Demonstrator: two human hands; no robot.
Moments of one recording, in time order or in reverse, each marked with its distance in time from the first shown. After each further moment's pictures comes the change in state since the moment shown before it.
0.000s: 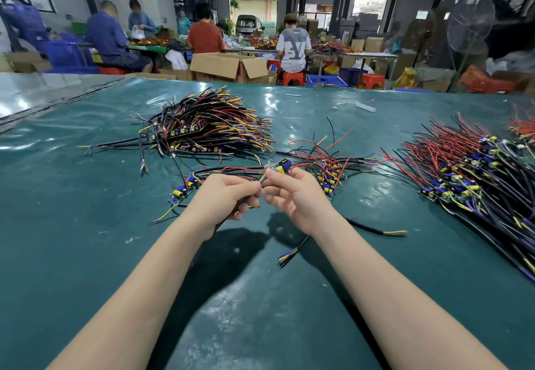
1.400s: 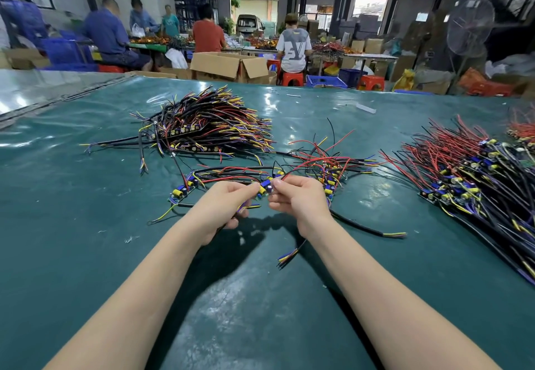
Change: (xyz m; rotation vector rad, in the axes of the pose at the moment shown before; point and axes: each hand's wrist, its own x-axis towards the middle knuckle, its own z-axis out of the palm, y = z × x) left_hand 0.004 -0.010 0.000 0.067 -0.038 -0.070; right_hand -0.004 0.004 0.003 -0.196 0.143 -0.043
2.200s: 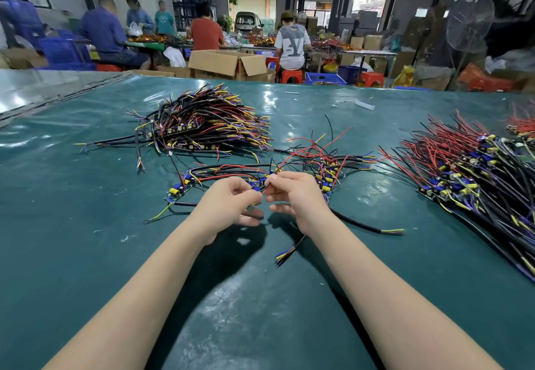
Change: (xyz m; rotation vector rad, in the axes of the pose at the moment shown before) left_hand 0.004 -0.005 0.009 -0.061 0.028 0.029; right_hand -0.002 -0.007 -0.005 -0.097 -0.068 0.052
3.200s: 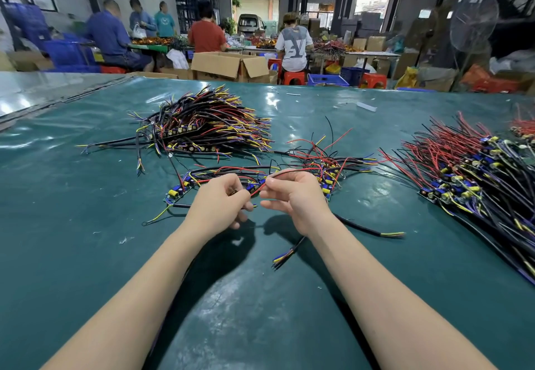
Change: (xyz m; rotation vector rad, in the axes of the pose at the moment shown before) left_hand 0.000 -0.001 -0.005 0.253 0.144 0.124; right_hand 0.006 0.002 -0.002 0.182 -0.039 -0.021
